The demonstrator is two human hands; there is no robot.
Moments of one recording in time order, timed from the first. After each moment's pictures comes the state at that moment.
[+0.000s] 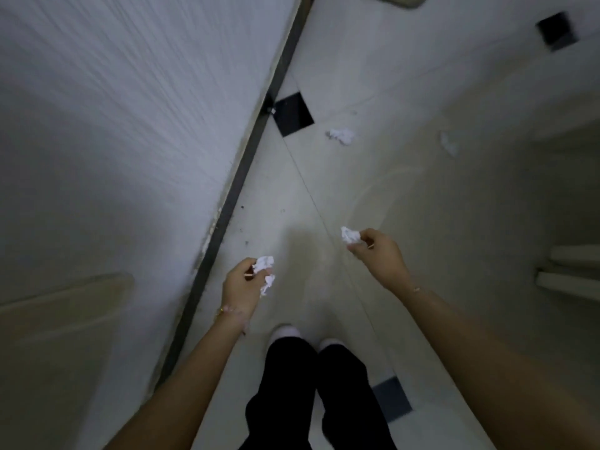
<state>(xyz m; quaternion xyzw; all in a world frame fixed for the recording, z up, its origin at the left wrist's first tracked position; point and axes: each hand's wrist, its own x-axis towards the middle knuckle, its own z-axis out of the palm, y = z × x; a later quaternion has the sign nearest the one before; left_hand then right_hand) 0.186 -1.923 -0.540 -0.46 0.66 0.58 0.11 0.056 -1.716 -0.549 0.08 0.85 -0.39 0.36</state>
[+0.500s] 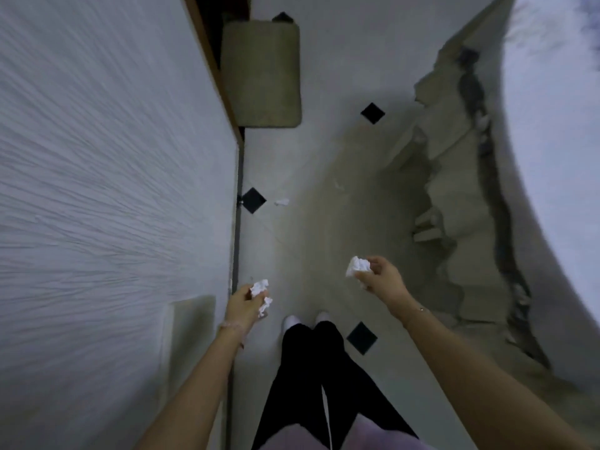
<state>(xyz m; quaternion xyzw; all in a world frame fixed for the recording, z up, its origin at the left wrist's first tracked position) 0.207 -1.907 -0.129 -0.39 0.66 0.60 0.25 0.163 -1.638 -0.096 0.30 0.76 -0.52 0.27</state>
